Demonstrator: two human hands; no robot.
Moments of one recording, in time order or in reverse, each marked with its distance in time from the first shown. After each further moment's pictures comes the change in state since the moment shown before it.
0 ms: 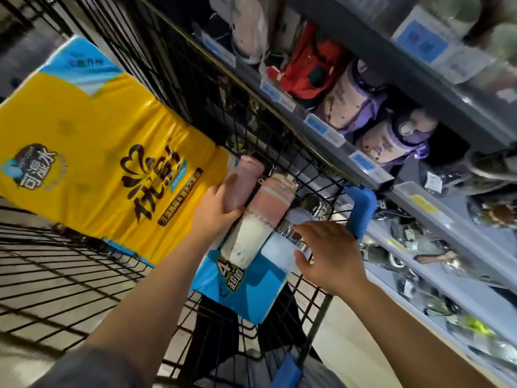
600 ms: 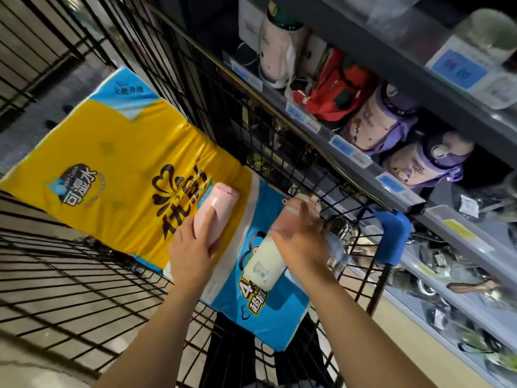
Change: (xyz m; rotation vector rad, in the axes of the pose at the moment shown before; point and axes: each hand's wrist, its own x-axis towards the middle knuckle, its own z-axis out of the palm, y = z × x) left_hand -0.054 -0.069 -0.019 0.267 0.299 -0.053; right_hand 0.086 -0.067 0.036 0.435 -0.088 0.574
